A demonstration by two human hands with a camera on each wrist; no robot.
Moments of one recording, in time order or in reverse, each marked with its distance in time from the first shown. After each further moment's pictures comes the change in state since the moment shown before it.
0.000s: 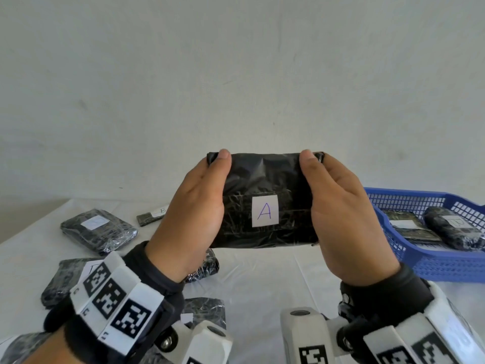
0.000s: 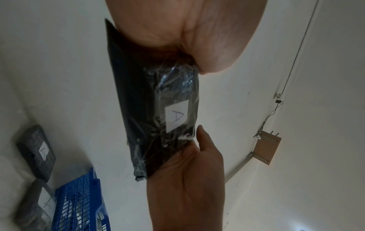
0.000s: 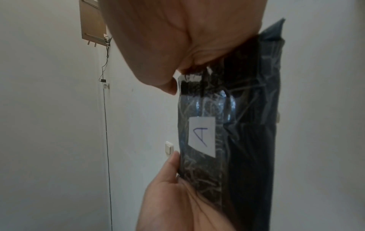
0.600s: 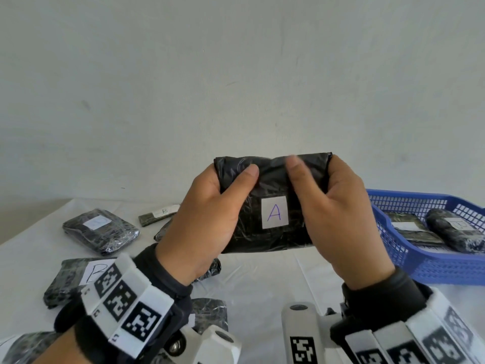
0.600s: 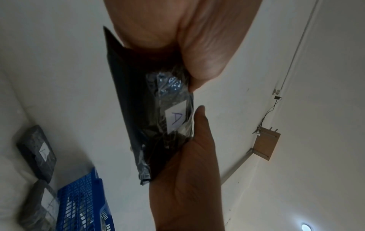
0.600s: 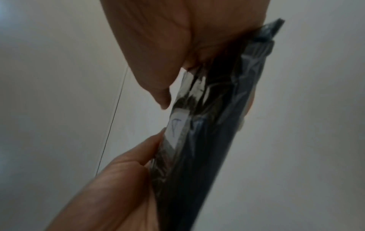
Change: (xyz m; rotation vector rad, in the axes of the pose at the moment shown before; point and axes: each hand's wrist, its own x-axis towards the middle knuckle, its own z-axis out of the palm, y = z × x) left_hand 0.002 -0.007 0.007 -0.114 -0.053 -0.014; right_hand 0.004 0.011 0.002 -0.314 0.119 -0.222
